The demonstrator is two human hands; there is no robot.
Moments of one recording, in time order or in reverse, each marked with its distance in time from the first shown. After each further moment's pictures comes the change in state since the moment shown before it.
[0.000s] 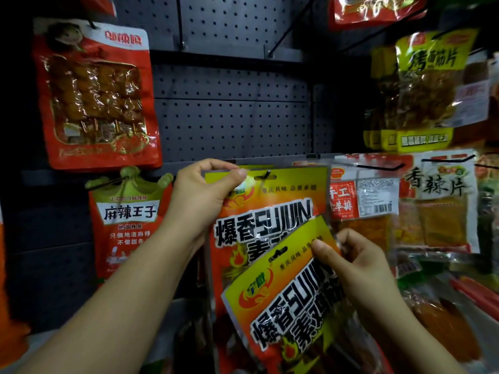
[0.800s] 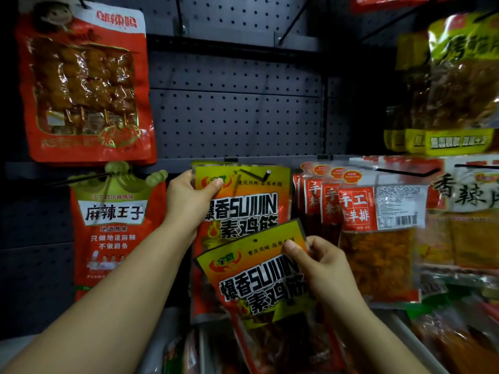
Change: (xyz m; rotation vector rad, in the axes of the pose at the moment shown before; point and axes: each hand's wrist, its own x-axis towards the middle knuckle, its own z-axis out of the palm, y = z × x) left_hand 0.063 -0.085 0.000 0.137 0.204 -0.054; right_hand 0.046 0.042 0.034 -0.028 -0.074 0.172
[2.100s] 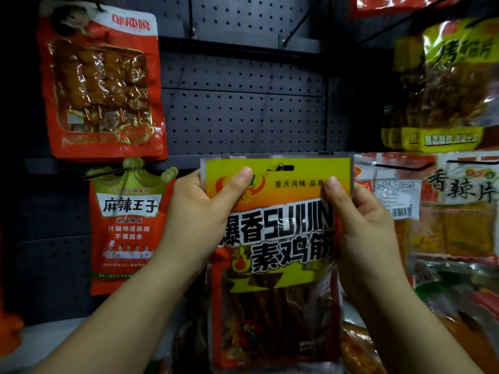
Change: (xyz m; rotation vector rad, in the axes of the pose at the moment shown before) left_hand -0.094 0.073 -0.035 -0.208 -0.211 0.258; right_hand -0.026 -0.075 0.001 0.297 0.123 -0.217
